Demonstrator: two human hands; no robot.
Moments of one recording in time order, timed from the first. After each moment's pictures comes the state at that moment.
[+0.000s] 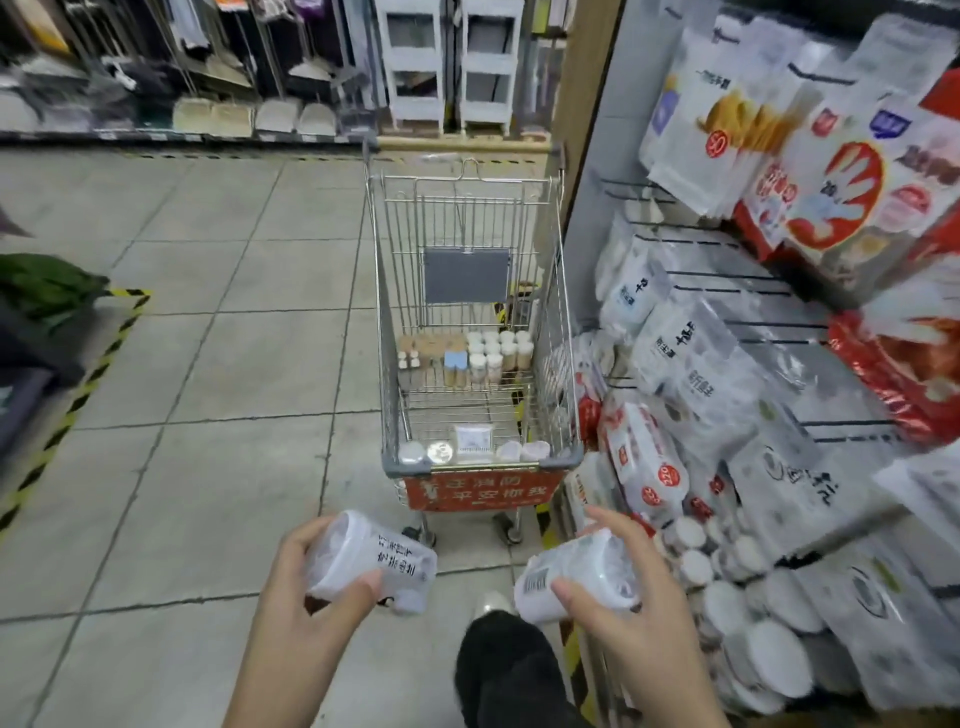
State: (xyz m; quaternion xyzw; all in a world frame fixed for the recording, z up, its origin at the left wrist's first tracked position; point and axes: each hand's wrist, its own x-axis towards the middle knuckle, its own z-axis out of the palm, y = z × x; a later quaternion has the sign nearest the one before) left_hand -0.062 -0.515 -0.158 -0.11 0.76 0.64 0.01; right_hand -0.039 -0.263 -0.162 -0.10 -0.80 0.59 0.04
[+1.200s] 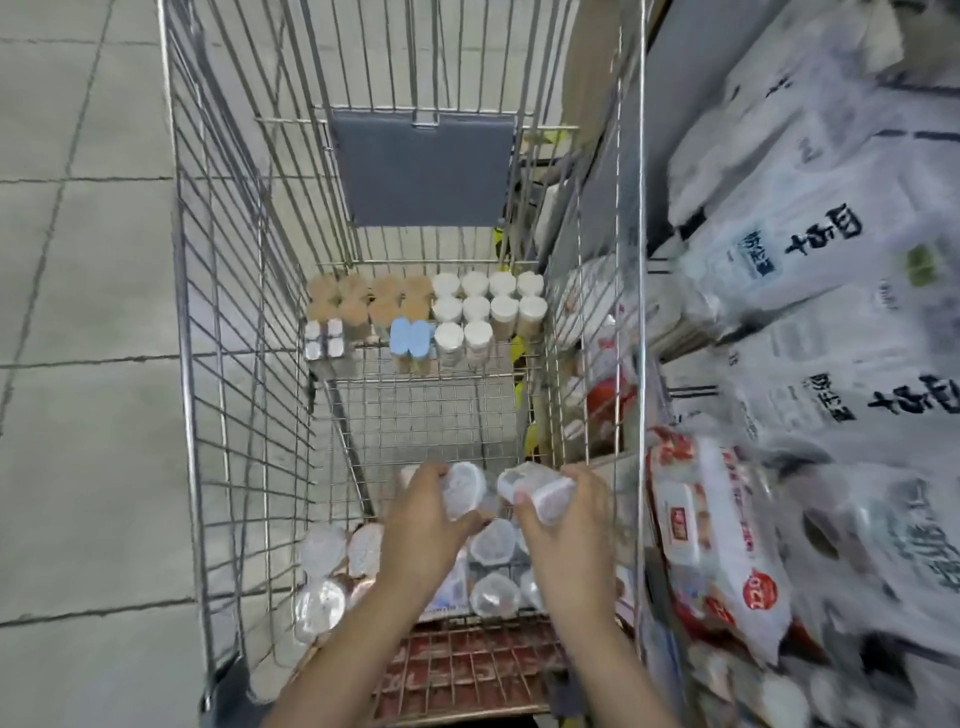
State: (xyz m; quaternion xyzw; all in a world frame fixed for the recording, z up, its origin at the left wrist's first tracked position) left_hand -0.473 -0.345 -0.455 -0.11 0.88 0.40 0.24; right_hand -0.437 -0.205 -0.434 -0.27 -0.89 0.36 -0.05
